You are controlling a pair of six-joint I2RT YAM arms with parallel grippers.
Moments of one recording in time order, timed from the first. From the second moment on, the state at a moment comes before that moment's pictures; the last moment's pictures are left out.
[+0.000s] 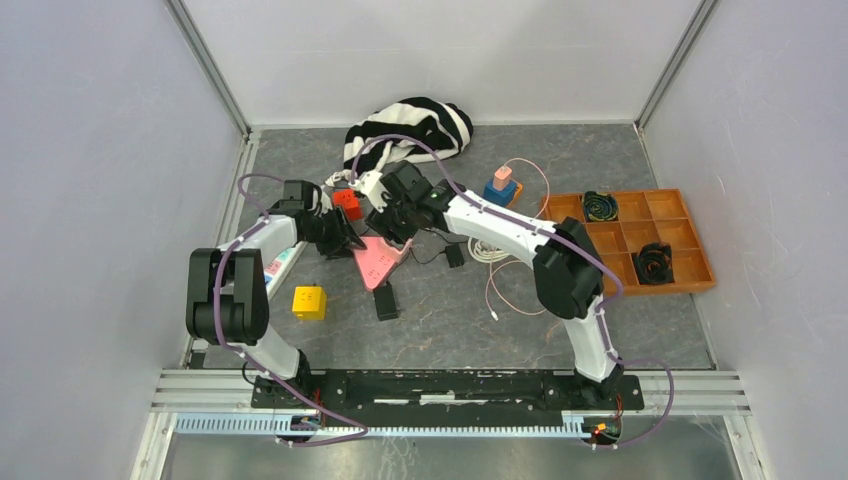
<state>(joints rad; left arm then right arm) -0.03 1.61 0.92 -0.41 0.46 -0.43 0.88 2.05 1.74 -0.53 -0.07 -0.19</state>
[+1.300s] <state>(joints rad) -0.02 1.11 0.75 -0.44 0.21 -0.49 1.17 1.64 0.92 0.12 0.30 0.33</state>
